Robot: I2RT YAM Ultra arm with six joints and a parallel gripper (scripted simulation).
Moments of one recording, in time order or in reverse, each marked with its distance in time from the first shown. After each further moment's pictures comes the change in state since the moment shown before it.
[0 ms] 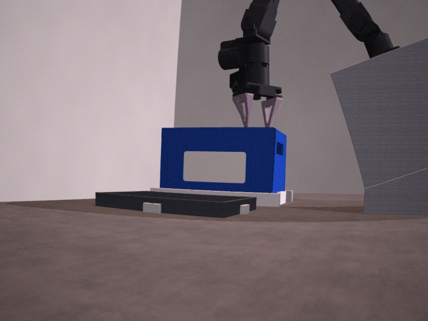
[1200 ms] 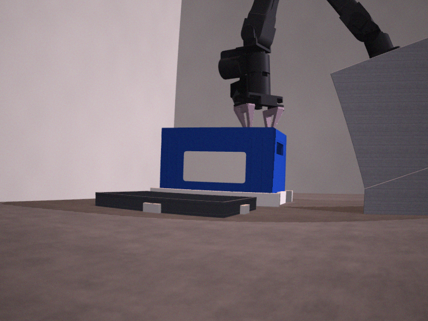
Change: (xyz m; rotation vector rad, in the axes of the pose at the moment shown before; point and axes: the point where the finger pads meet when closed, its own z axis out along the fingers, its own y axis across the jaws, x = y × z) arm 0.004 -0.003 0.024 0.010 0.017 0.001
